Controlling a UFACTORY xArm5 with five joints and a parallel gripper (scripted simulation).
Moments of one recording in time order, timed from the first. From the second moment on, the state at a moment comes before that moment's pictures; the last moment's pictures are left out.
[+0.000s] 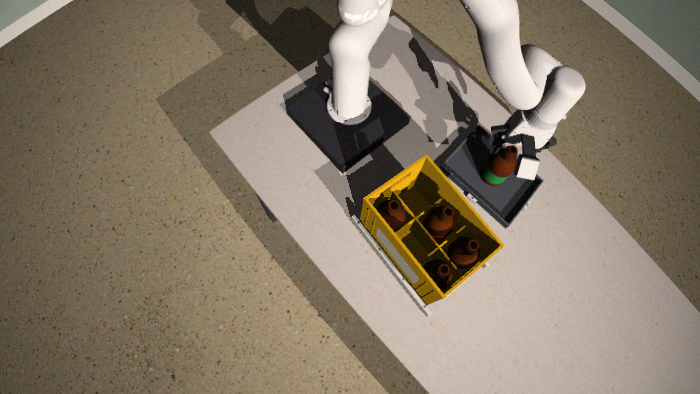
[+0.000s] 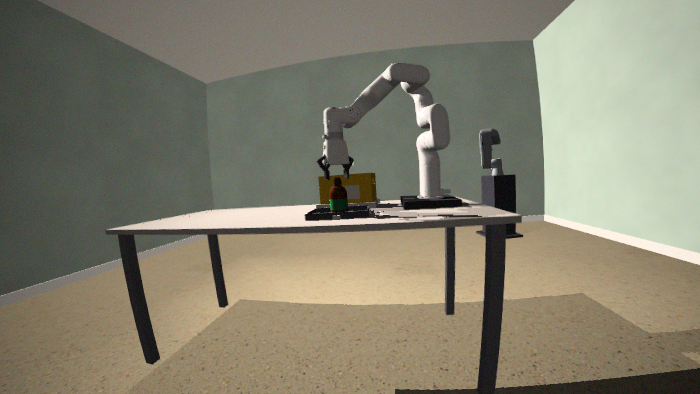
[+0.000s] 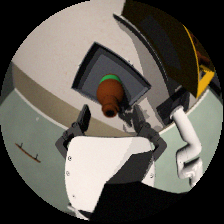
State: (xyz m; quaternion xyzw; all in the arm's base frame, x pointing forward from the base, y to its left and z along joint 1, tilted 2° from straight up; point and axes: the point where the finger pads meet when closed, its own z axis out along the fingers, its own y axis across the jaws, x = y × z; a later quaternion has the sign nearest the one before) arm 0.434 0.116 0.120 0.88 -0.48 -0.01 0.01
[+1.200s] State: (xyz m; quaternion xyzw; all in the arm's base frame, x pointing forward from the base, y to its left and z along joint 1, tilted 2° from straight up) arm 0.435 0.114 0.187 0.88 -0.48 -0.01 0.01
